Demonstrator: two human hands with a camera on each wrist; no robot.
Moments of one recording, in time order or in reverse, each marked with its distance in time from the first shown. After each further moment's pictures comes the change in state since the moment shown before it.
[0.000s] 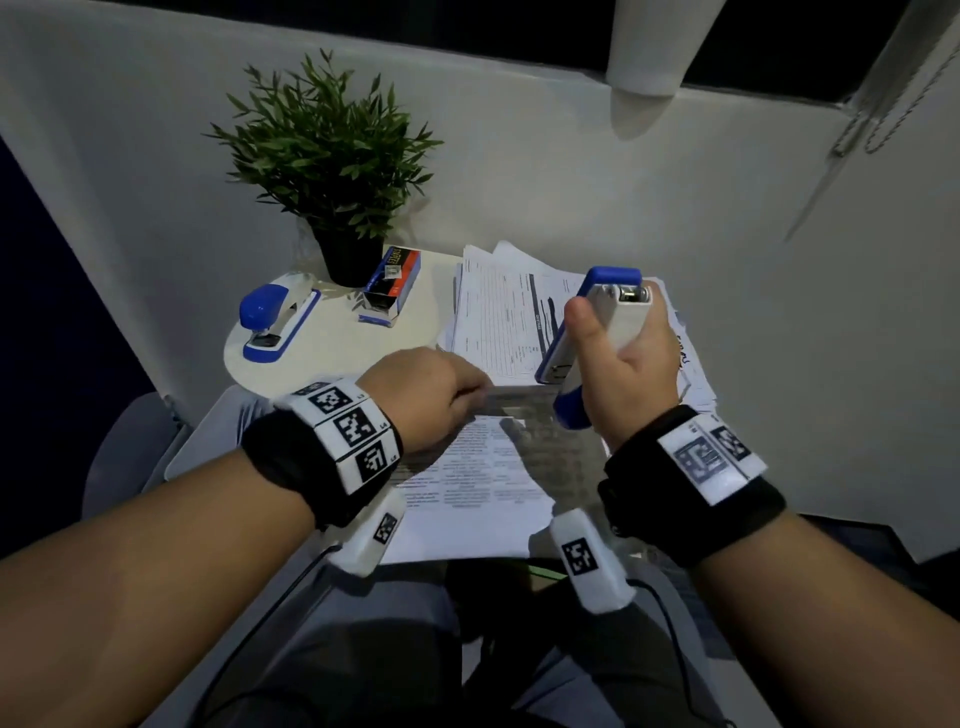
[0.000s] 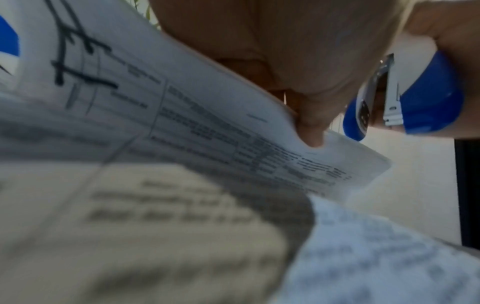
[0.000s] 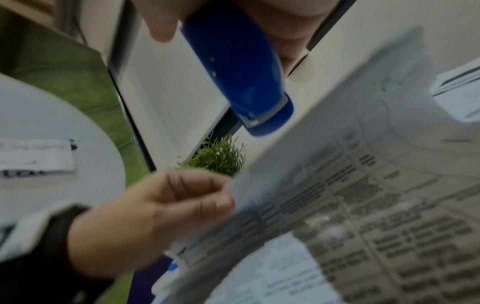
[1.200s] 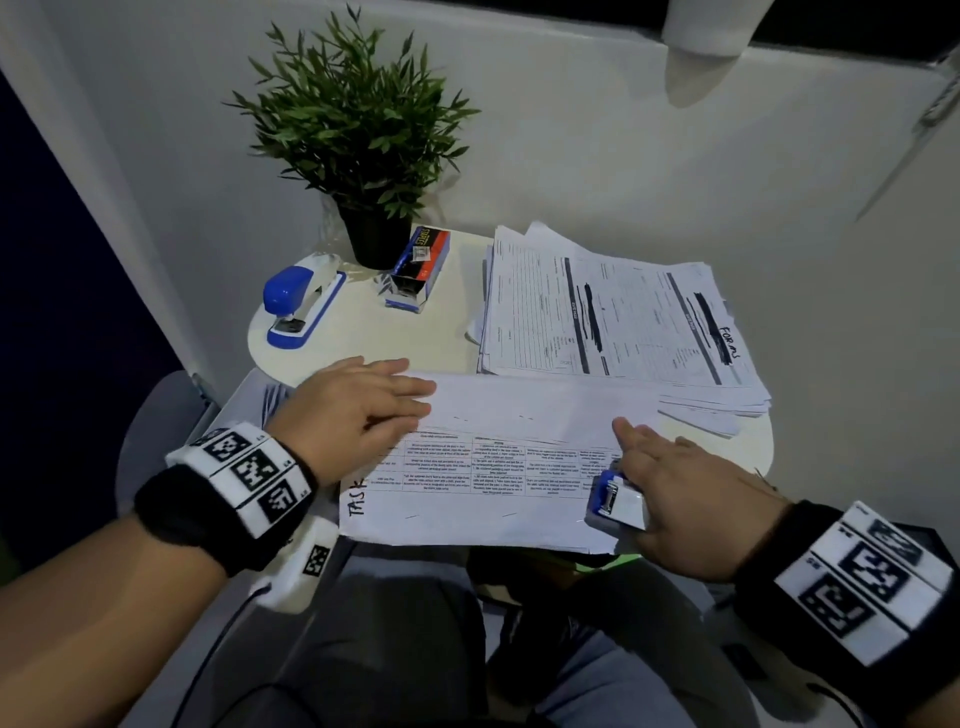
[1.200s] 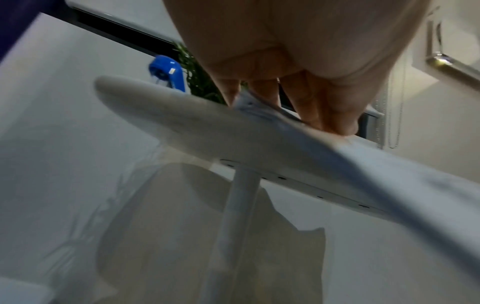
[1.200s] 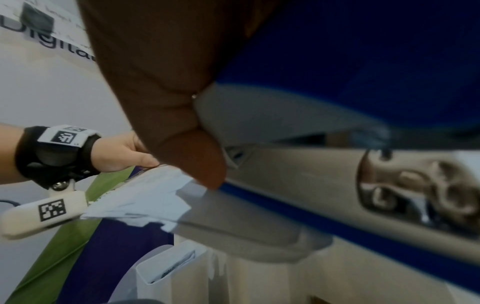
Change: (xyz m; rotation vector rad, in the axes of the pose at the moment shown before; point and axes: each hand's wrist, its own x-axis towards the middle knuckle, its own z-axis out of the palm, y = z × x) left_hand -0.054 -0.085 0.036 -0.134 0.174 0.007; right_hand -0.037 0.036 -0.047 -1.124 -1.155 -0.047
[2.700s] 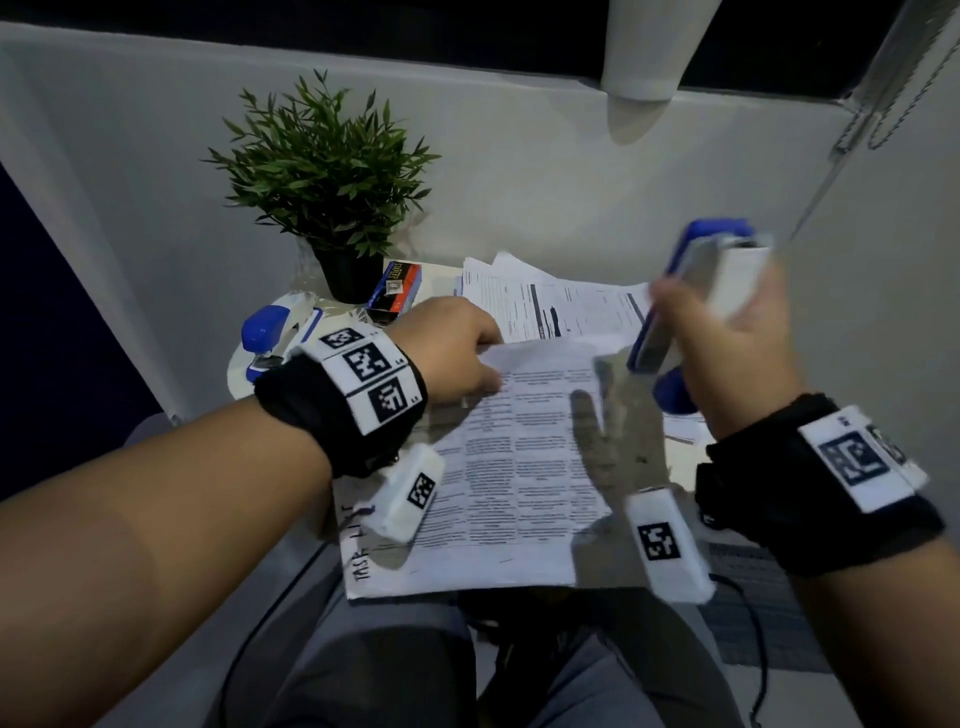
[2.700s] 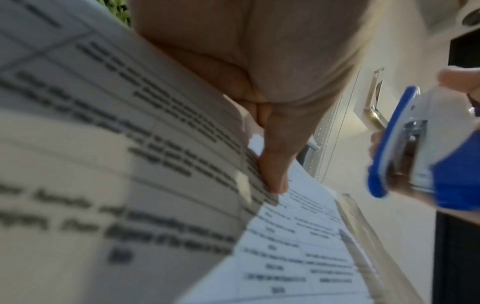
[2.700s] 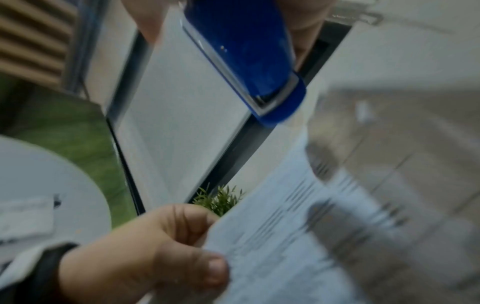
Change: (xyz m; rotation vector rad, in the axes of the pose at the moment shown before) left_hand 0.100 0.107 -0.050 0.091 -0.162 -0.167; right_hand 0.005 0.011 -0.083 1.187 1.154 0.102
